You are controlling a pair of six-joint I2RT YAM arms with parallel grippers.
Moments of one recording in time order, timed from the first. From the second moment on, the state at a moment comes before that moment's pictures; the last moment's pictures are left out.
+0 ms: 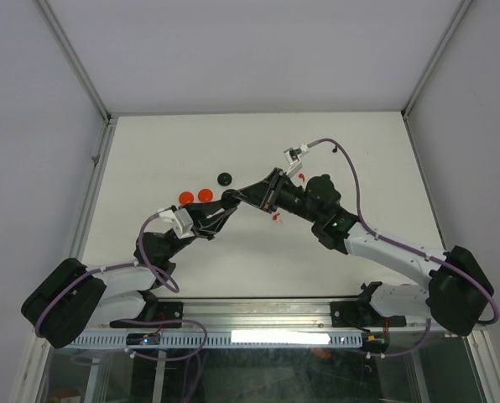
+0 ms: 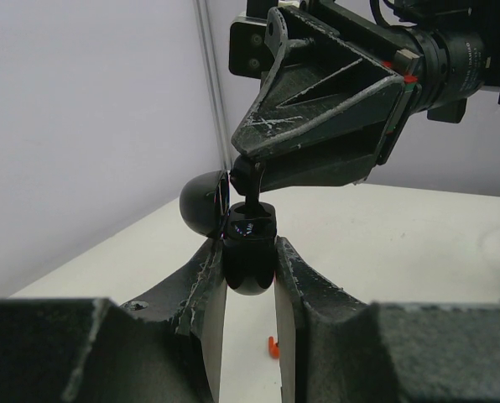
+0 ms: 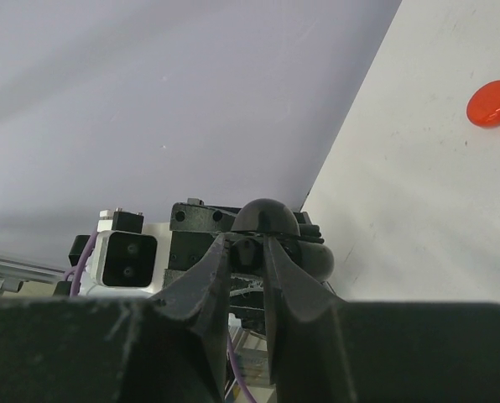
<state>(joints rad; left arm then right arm) -0.63 1.15 0.13 1.52 0.37 -0.04 0.83 1.21 0.73 0.50 -0.27 1.12</state>
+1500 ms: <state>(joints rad) -0.64 1.13 0.12 1.52 0.32 -0.04 0.87 1.23 0.73 0.53 -0.19 1.19</state>
